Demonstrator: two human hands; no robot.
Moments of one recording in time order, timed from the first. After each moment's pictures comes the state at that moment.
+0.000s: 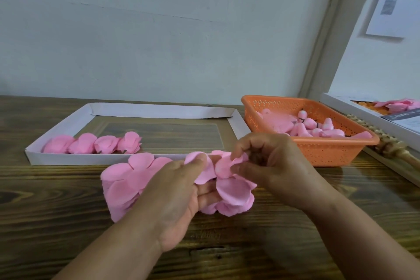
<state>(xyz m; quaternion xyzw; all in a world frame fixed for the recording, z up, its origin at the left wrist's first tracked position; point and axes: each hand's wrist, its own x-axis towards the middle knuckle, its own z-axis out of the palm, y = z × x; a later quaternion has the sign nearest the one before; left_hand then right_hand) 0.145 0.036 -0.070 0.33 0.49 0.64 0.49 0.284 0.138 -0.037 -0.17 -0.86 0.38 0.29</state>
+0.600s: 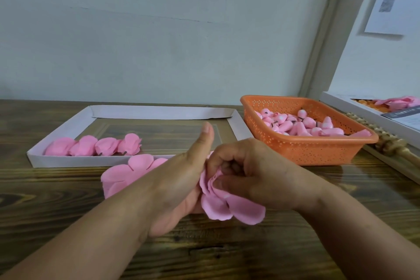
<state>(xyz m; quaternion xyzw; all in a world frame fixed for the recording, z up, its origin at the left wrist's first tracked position) 0.139 0.037 -0.042 0.44 0.49 0.47 0.59 0.270 0.125 -0.019 -0.11 -0.93 0.32 0.14</state>
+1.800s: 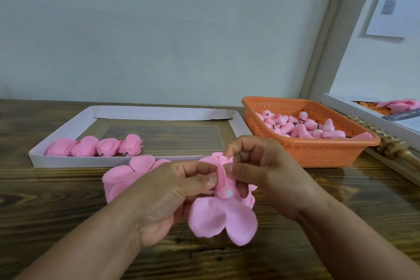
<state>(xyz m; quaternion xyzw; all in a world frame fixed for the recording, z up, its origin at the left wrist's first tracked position) 0.130 0.026 -0.060 0.34 0.54 0.56 0.53 0.275 0.129 -0.037 -0.14 -0.77 0.56 0.27</state>
